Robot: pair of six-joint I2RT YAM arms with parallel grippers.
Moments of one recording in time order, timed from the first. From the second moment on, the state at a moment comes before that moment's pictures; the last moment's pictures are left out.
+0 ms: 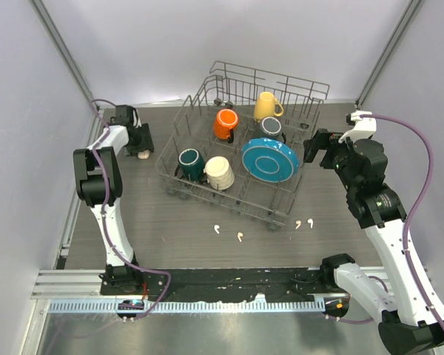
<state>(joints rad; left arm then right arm) 0.08 2.17 1.65 -0.50 0.06 -0.18 0.22 0.82 1.04 -0.43 0.13 0.21</state>
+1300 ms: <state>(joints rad) 0.08 1.18 1.17 -0.52 -0.04 -0.41 0.22 0.81 1.01 -0.36 -0.08 0.32</state>
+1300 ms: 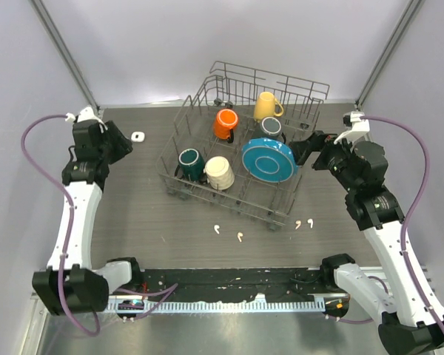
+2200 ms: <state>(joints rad) -0.04 0.90 0.92 -0.28 0.22 -1.11 1.15 1.16 0.69 0.53 0.32 0.33</state>
